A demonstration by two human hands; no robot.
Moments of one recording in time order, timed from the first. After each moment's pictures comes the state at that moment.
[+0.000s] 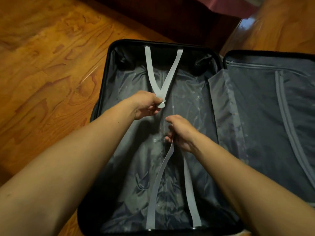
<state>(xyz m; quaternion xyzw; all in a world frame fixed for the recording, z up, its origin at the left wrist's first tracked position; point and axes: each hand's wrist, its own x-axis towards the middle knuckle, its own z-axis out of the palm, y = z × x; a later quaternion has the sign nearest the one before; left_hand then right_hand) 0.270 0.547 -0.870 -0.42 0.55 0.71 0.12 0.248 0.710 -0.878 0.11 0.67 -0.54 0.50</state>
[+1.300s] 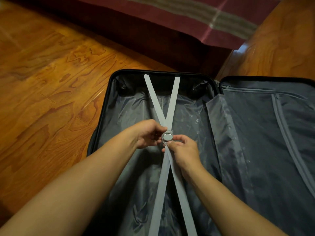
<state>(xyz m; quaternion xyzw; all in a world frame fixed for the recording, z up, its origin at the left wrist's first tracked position) 0.261 0.555 -0.873 -0.41 0.47 0.75 0.21 0.244 0.712 -0.870 0.06 0.71 -0.62 0.34</state>
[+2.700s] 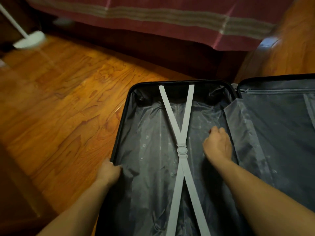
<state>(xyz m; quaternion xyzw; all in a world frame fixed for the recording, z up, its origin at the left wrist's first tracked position) 0.425 0.510 -0.883 -0.62 0.69 0.34 0.11 0.165 0.728 -0.898 -0.15 0.97 -0.17 0.09</state>
